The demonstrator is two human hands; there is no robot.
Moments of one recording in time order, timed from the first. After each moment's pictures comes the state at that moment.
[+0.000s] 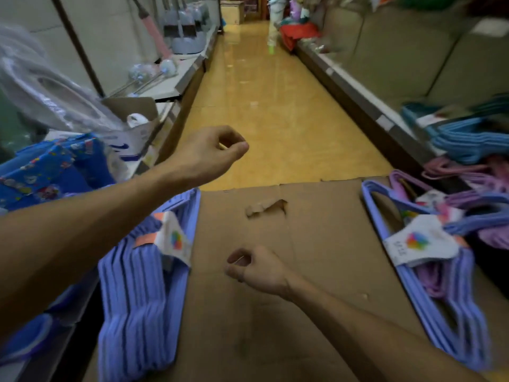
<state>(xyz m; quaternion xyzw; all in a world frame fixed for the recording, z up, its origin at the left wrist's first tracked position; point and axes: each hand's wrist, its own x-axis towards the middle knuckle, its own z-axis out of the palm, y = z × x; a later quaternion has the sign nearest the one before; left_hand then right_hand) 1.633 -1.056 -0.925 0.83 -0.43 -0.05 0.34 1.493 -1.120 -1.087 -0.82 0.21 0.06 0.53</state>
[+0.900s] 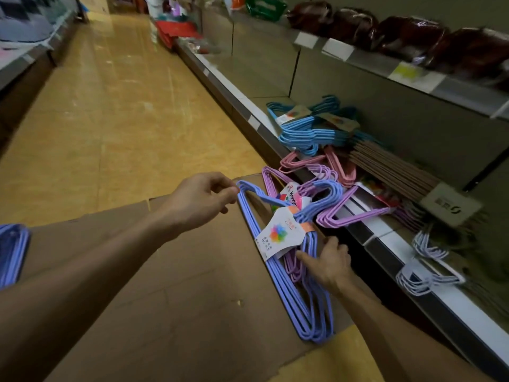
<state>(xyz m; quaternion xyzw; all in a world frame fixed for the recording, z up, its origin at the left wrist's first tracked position) 1.480 -1.245 -0.975 0.74 -0.49 -0.26 0.39 1.242 -1.370 -1.107 -0.69 0.67 -0.09 0.26</state>
